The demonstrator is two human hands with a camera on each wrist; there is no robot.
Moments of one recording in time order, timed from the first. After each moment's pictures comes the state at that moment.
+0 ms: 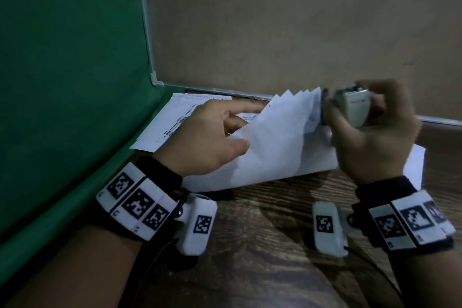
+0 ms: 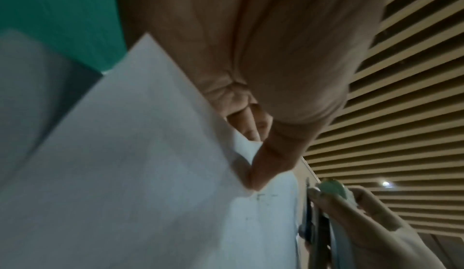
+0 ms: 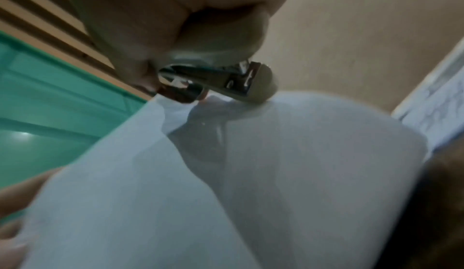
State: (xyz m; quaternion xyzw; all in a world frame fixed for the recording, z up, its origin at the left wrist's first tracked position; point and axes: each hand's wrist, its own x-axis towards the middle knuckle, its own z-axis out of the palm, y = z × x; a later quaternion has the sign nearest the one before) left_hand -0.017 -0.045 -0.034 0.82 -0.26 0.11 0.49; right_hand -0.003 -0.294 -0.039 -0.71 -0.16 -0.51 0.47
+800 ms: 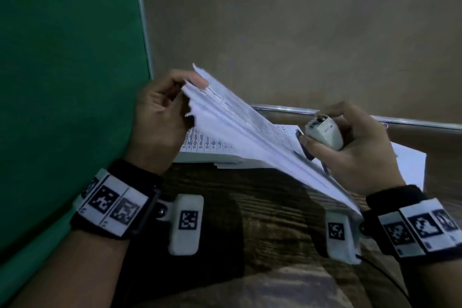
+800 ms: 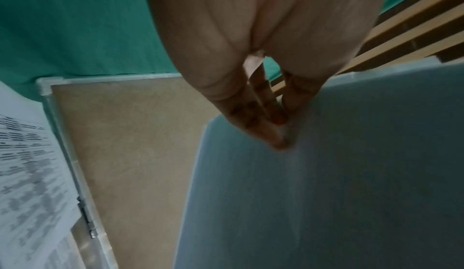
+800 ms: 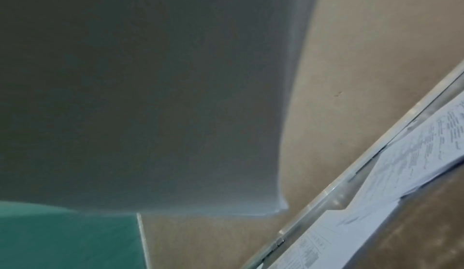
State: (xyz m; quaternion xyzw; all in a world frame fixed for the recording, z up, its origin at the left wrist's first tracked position) left_hand -0.012 -0.024 -0.016 0.59 -0.27 0.29 0.70; right_hand 0.003 -0.310 -0.040 -0.80 -0.23 -0.33 0.45
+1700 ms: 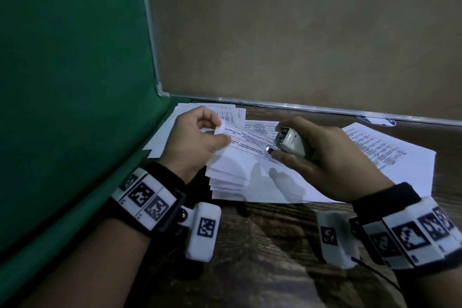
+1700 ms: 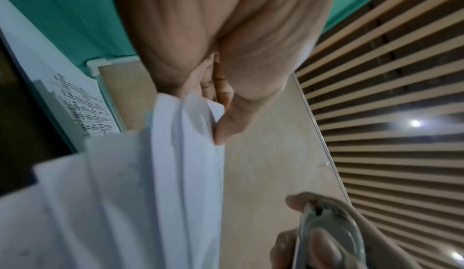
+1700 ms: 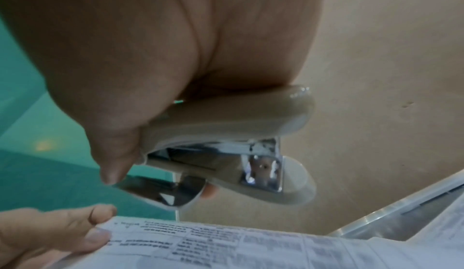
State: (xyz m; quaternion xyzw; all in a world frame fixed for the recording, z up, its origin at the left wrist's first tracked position) left_hand 0.013 -0.039 -0.058 0.73 -0.05 0.19 0.66; right_hand -0.004 -0.285 -0.038 -0.88 -0.33 -0.23 0.25
